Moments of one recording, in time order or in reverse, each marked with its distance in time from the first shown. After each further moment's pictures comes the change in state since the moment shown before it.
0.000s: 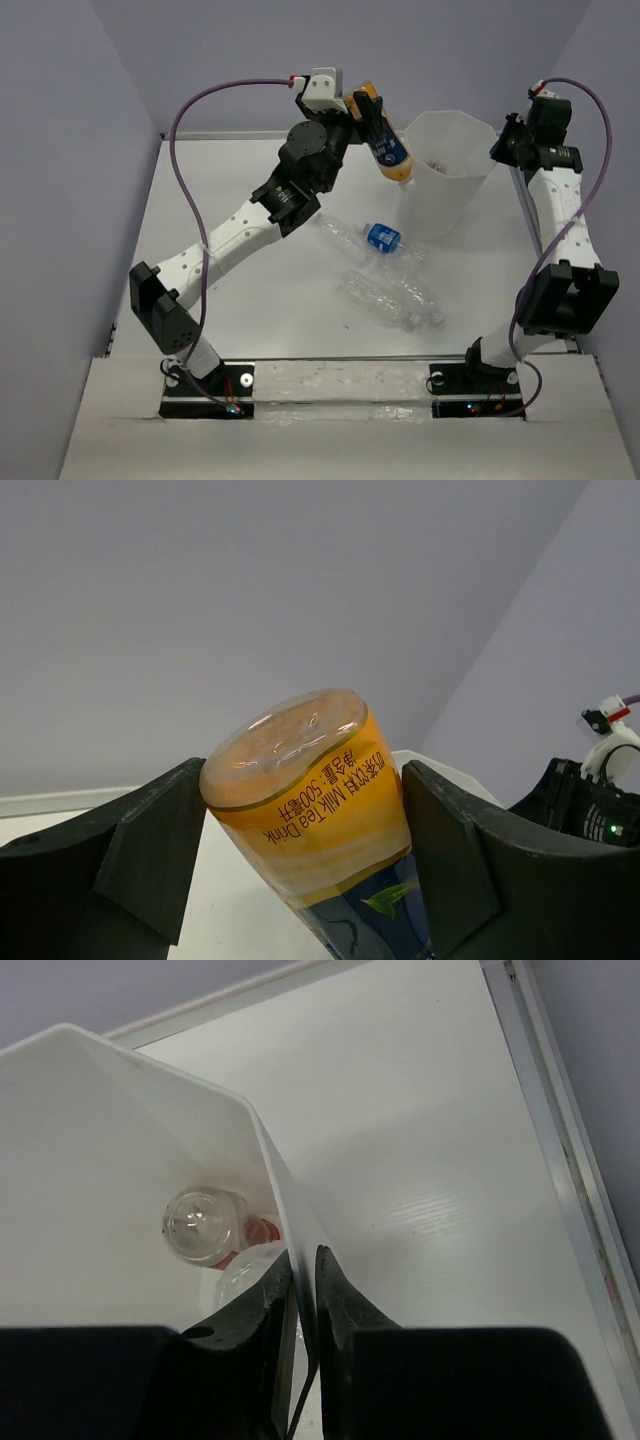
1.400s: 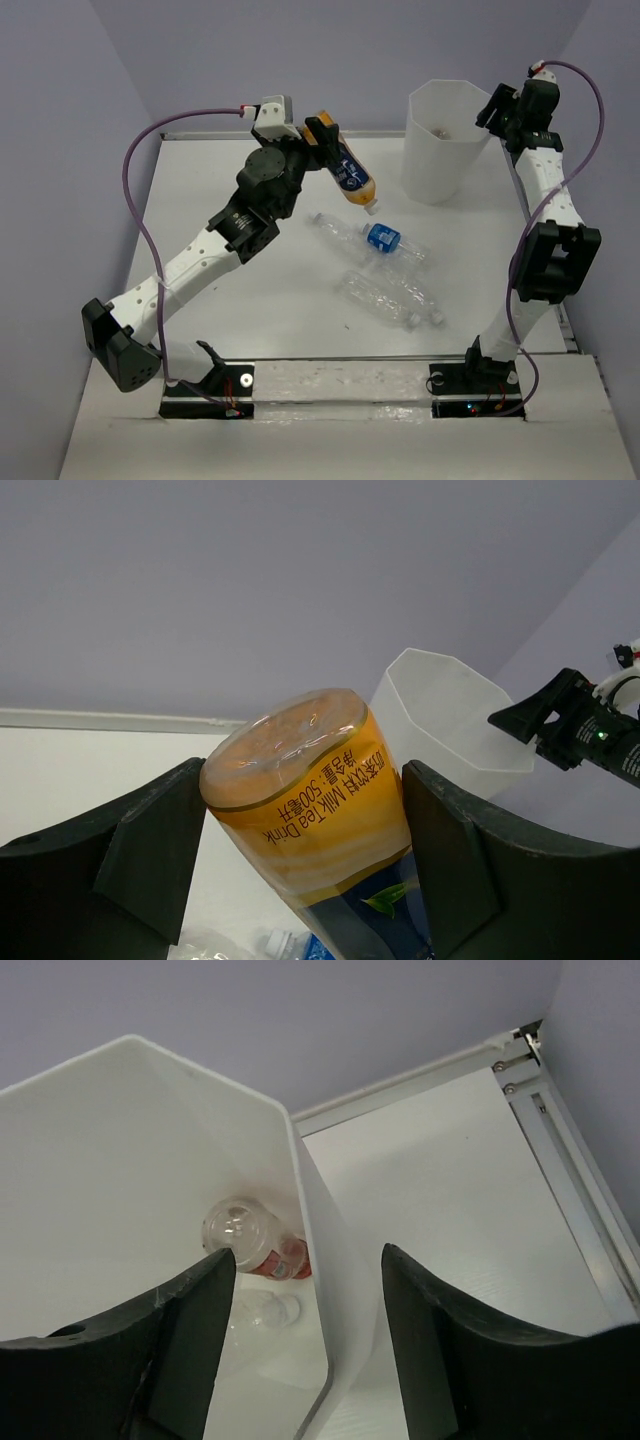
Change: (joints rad) left arm 0.060 -0.248 -0.272 -0.088 -0.029 -0.105; right arm 0.000 0.233 0.120 0.300 0.028 0.080
